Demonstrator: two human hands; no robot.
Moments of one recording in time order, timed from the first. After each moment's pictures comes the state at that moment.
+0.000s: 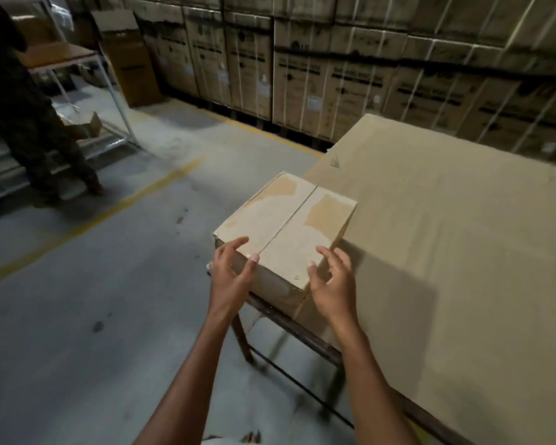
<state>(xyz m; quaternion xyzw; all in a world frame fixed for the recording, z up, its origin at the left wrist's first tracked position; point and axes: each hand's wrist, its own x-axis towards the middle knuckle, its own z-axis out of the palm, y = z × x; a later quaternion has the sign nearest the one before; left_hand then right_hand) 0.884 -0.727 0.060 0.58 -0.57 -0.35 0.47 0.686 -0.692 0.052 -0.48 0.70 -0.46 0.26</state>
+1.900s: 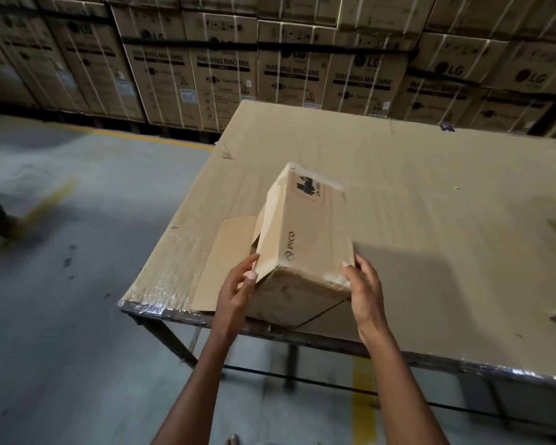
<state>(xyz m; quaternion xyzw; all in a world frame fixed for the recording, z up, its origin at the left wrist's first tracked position) 0.780 -0.692 0.041 0.36 -0.63 -0.59 0.37 0.575 -0.563 0.067 -0.18 0.71 -0.63 0.26</state>
